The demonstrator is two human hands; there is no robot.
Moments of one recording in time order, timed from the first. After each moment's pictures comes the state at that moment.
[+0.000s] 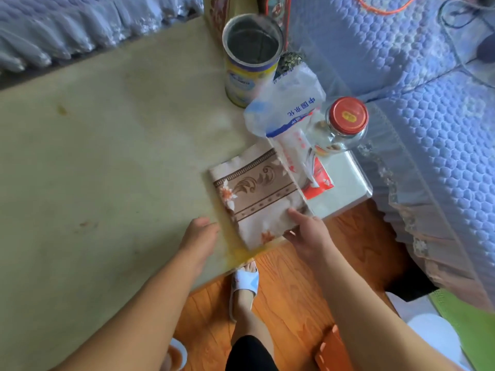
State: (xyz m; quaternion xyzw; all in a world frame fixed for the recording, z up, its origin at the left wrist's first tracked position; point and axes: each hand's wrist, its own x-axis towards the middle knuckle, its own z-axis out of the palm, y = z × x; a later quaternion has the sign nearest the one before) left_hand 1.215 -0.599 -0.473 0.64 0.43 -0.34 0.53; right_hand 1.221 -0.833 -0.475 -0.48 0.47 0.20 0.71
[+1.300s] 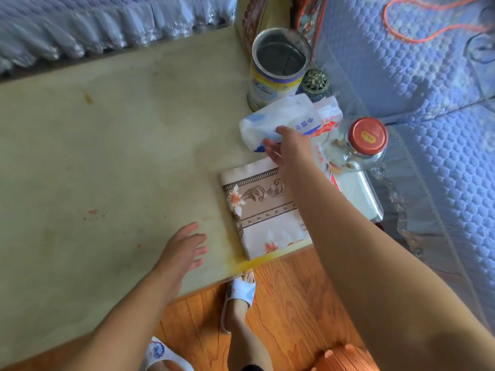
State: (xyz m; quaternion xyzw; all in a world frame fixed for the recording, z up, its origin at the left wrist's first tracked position) left_hand 1.189 -0.568 -0.444 0.59 0.47 -0.28 0.59; right_hand 1.397 -0.754 -0.419 -0.53 0.41 0.17 0.72
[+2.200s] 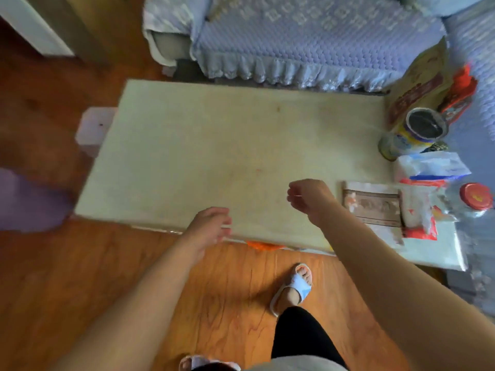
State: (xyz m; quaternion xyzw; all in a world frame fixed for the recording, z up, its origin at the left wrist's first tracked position) left_hand 0.970 -0.393 -0.246 0.57 0.51 -0.12 0.64; right_hand 1.152 -0.553 -0.257 -0.70 0.18 0.41 0.56
